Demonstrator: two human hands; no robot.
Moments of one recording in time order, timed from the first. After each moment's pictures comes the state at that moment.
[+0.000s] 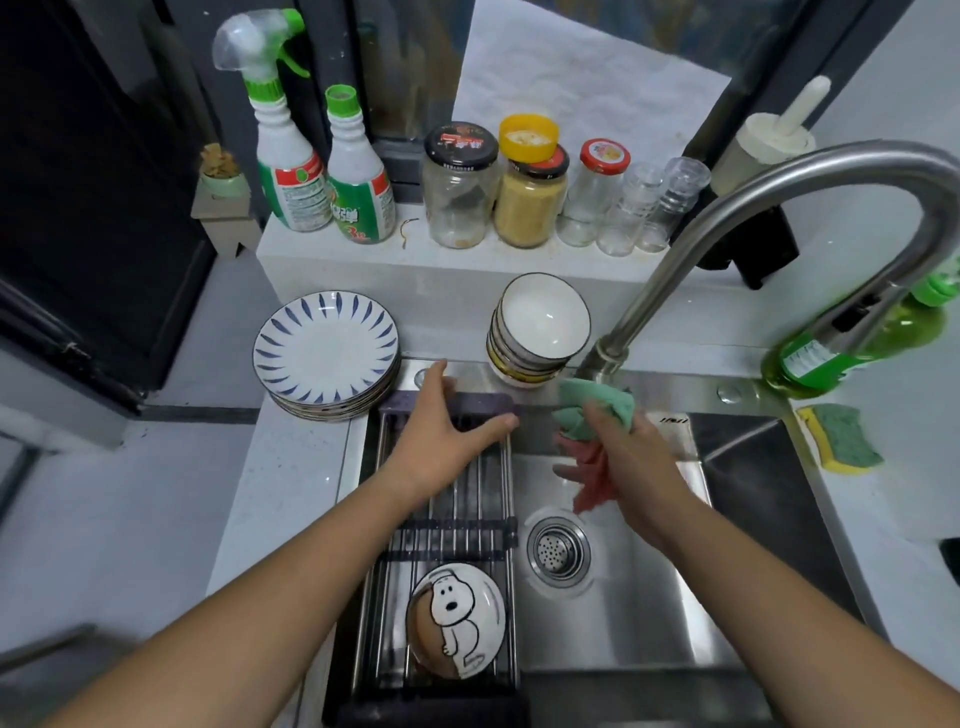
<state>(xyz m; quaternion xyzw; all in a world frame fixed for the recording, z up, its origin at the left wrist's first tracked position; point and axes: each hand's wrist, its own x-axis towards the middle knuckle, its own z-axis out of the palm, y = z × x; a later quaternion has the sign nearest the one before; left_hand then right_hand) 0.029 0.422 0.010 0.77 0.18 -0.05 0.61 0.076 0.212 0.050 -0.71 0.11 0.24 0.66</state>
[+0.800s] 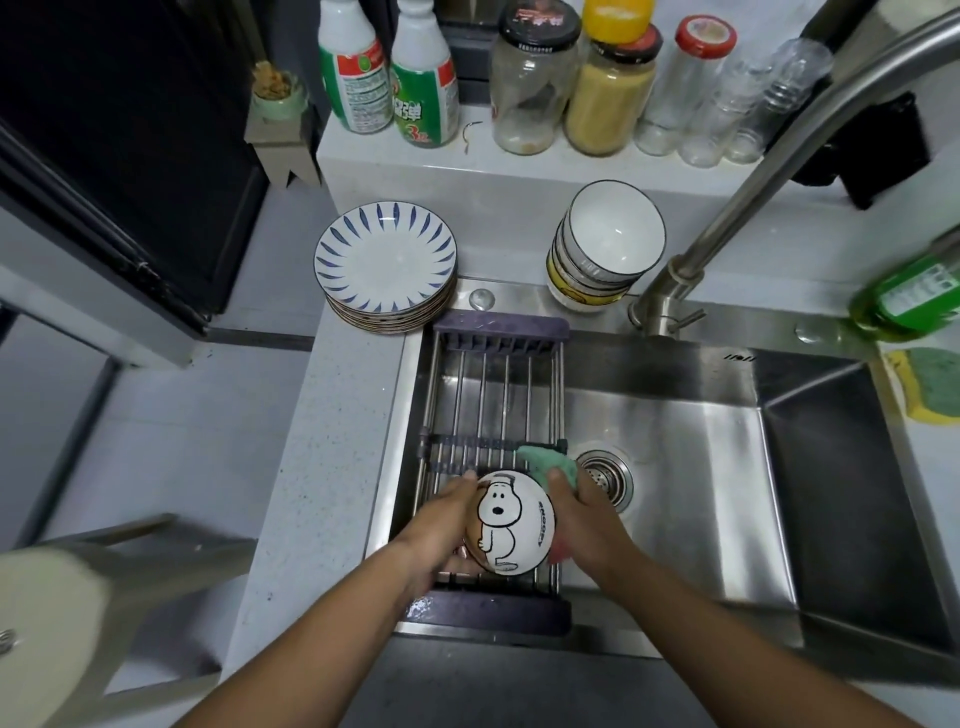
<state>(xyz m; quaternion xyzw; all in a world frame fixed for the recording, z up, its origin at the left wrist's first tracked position) -0.122 0.400 -0.049 0.53 0.42 -0.28 0.68 -0.055 0.235 -0.047 -0.77 0.02 0.34 0.53</state>
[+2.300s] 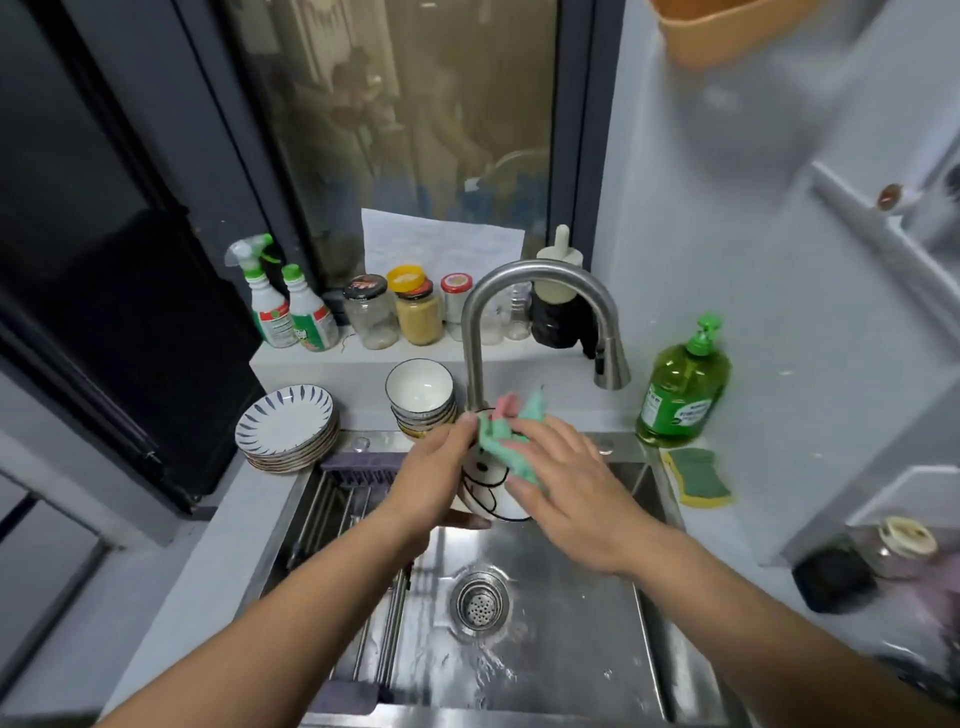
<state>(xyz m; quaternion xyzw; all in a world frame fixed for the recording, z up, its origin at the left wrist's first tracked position) -0.023 0.167 0.183 0.68 0.24 0.00 0.69 0.042 -0.003 0.153 -0.86 -0.44 0.01 0.26</state>
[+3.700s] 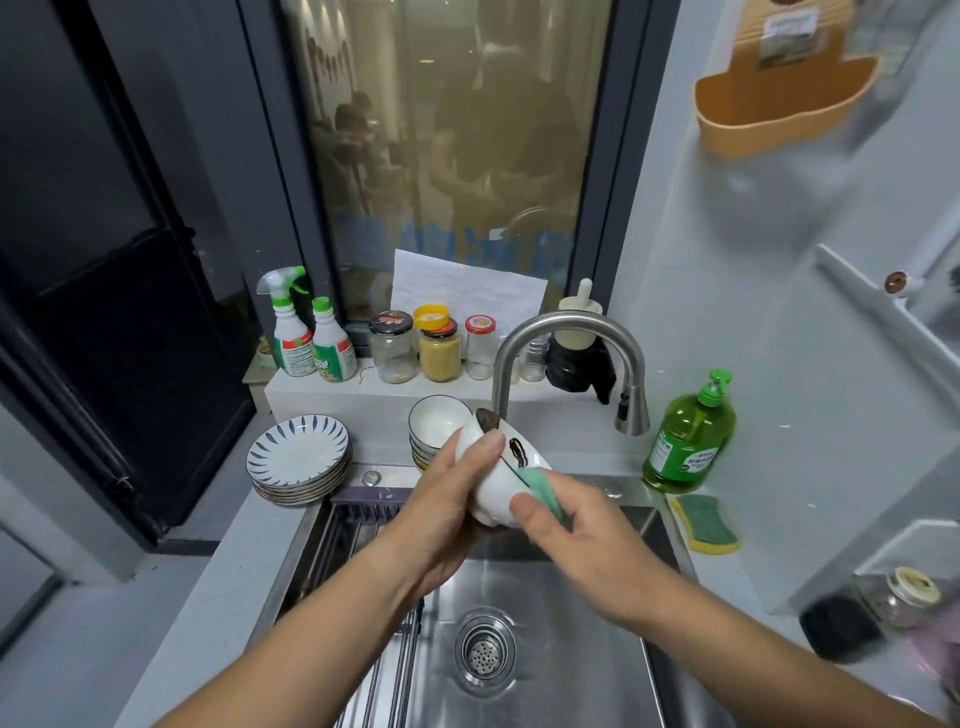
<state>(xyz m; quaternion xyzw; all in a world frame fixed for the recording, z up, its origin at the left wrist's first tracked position) -0.046 0.207 0.208 0.51 0.10 -0.02 0.85 -0.019 0.048 0.217 -0.74 -0.36 0.12 0.55</state>
